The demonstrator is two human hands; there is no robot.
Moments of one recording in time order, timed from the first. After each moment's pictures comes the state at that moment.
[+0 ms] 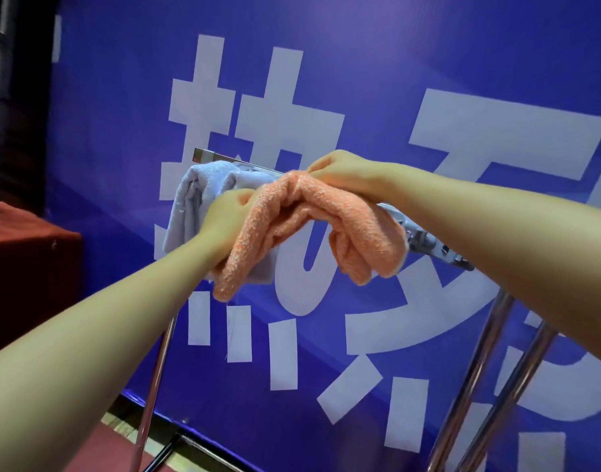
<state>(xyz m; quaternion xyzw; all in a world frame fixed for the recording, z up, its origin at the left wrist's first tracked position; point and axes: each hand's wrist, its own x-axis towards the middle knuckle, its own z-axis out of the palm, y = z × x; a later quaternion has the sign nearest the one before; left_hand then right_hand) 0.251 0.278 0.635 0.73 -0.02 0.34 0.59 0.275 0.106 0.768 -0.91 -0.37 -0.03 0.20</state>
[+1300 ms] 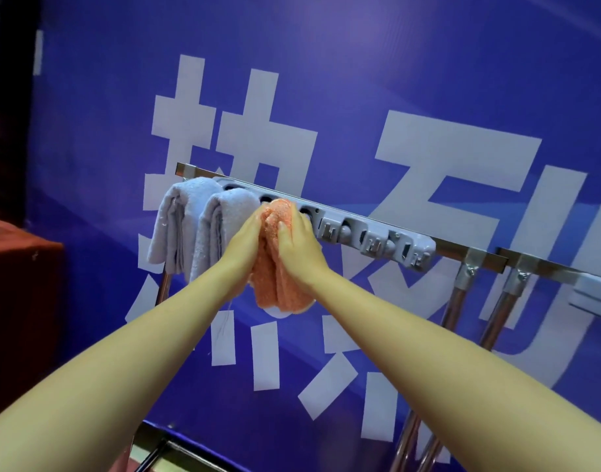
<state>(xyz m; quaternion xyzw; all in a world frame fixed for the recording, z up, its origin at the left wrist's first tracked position) 0.219 0.198 0.639 0.57 -0.02 0.26 0.78 0.266 0.111 0.653 -0.84 -0.33 -0.20 0.38</state>
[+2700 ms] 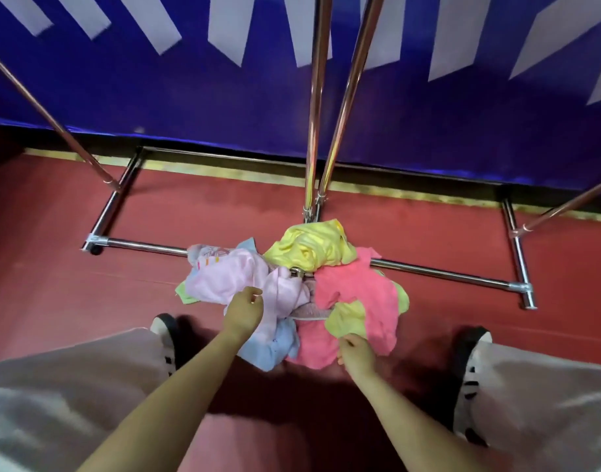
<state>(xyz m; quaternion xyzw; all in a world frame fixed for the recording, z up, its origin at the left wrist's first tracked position) 0.004 -0.051 0.080 0.85 0.25 -0.20 0.42 -0.045 -0.281 0.026 -0.82 0.28 0.25 0.44</state>
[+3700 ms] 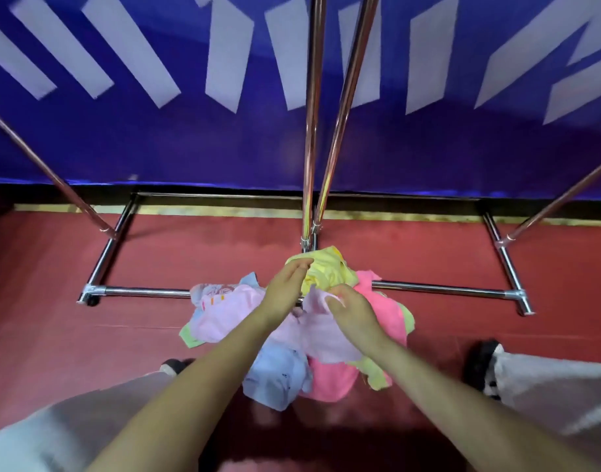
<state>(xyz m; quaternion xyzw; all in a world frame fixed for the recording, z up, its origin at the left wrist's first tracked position) 0.071 -0.082 0.161 0.77 0.08 -0.17 0.62 0.034 -0.228 0.146 -0.86 0.05 0.10 0.50</state>
